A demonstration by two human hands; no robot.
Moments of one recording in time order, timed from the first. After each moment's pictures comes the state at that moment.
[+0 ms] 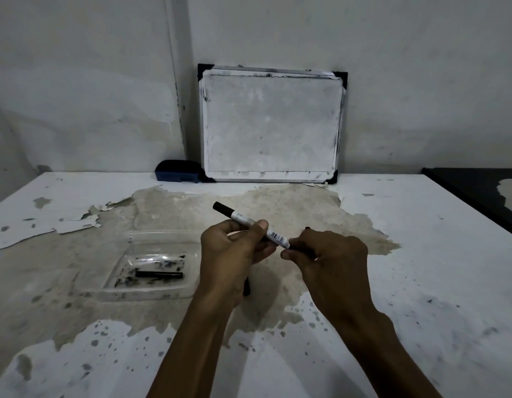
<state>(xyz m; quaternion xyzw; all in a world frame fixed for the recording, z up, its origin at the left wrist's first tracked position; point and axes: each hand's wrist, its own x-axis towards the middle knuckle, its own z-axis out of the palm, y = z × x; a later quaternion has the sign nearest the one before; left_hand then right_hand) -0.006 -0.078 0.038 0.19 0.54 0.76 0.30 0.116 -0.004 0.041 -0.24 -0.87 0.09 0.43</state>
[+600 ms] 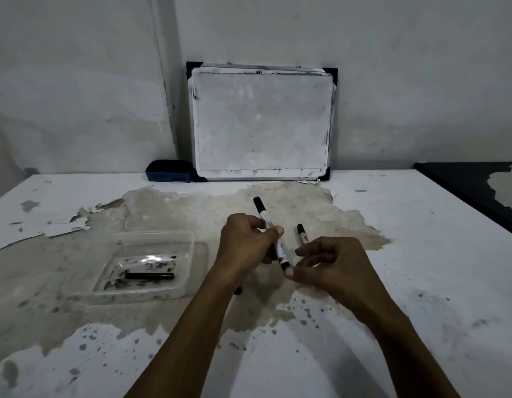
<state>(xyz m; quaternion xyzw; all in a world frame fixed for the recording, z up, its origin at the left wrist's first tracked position) -0.013 -0.036 0.025 0.34 0.71 0.56 0.25 0.145 0.018 0.033 -0.38 -0.77 0.43 0.27</state>
